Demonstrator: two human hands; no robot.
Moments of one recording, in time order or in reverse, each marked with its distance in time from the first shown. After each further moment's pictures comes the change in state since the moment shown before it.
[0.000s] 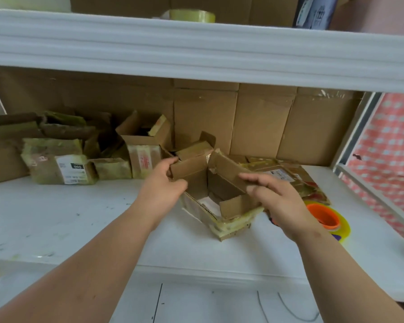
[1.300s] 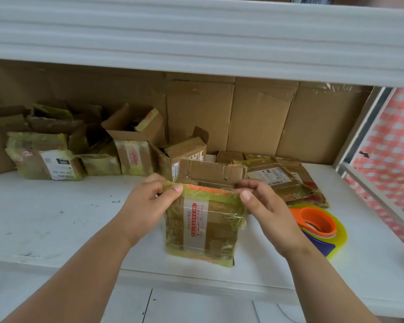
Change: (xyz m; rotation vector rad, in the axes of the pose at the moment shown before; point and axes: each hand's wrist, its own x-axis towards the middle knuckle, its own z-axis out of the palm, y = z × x) left_hand -0.004 -0.013 0.024 0.050 -0.034 0.063; right_hand 0.013 0.057 -0.014 0.114 -0.047 -0.011
